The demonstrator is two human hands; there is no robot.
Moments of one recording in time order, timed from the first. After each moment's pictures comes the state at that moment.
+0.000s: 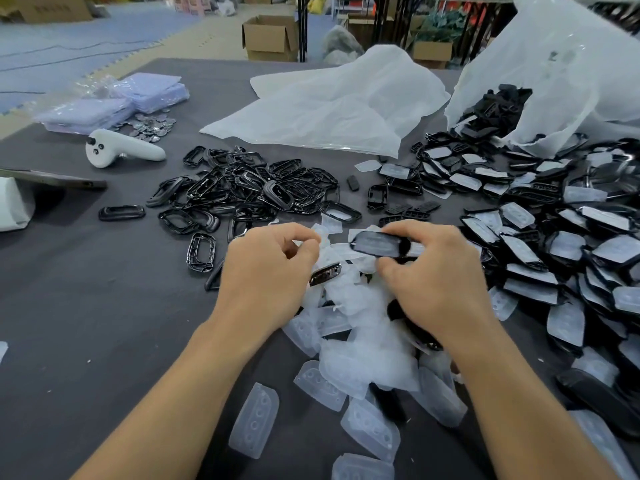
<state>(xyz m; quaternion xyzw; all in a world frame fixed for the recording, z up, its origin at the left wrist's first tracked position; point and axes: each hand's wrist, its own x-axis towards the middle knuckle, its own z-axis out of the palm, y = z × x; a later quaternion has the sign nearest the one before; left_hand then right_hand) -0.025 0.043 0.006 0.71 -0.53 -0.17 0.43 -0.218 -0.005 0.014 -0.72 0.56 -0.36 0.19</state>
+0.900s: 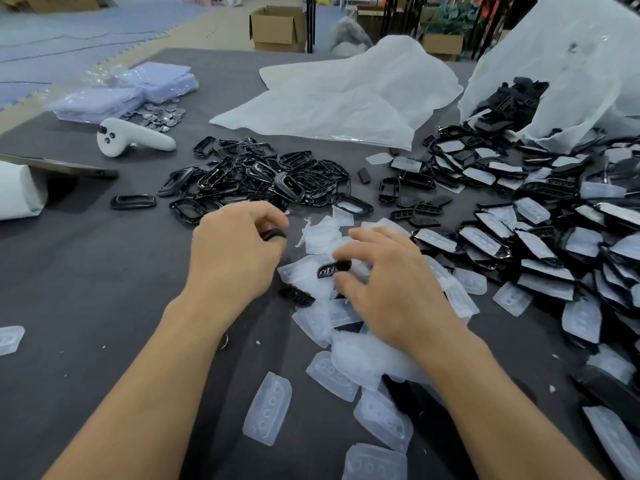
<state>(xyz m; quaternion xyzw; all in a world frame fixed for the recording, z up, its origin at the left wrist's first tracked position) 0.021 0.040 0.010 0.79 -0.50 -0.09 0.35 -0.181 0.011 -0.003 -0.84 0.45 -0.25 0.18</state>
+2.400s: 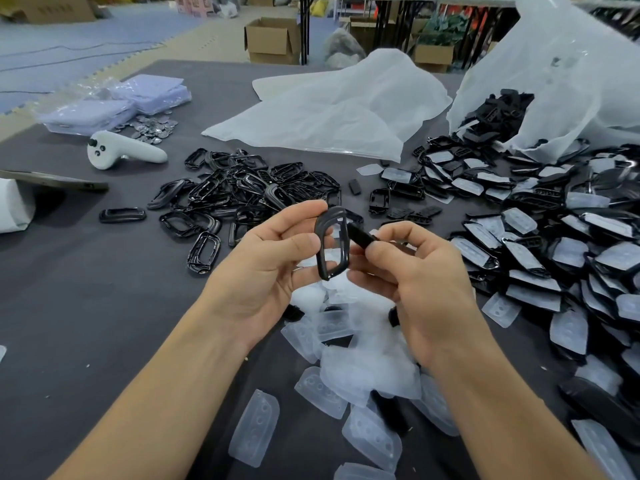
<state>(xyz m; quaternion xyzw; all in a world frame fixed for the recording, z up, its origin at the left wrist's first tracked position) -0.017 0.040 0.019 0.35 -0.31 -0.62 0.63 -0.194 0.015 0.029 -0.42 0.41 -0.48 0.65</state>
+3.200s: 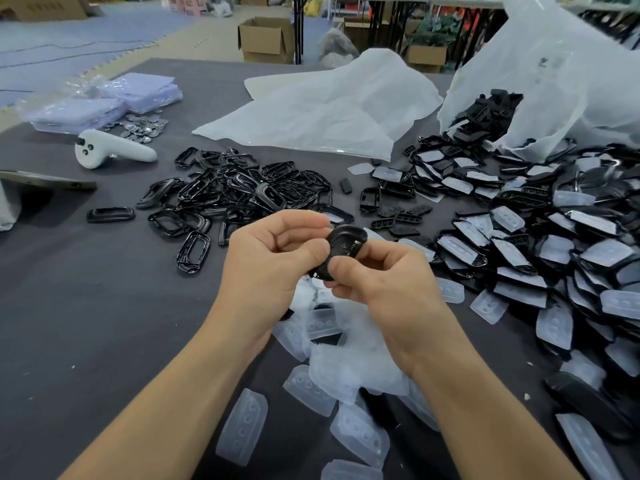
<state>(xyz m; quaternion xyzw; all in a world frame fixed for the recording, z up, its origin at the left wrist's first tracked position) -0.040 0.044 0.018 0.51 -0.42 -0.41 0.63 -0.188 0.023 0.024 -0.53 0.44 -0.41 0.59</state>
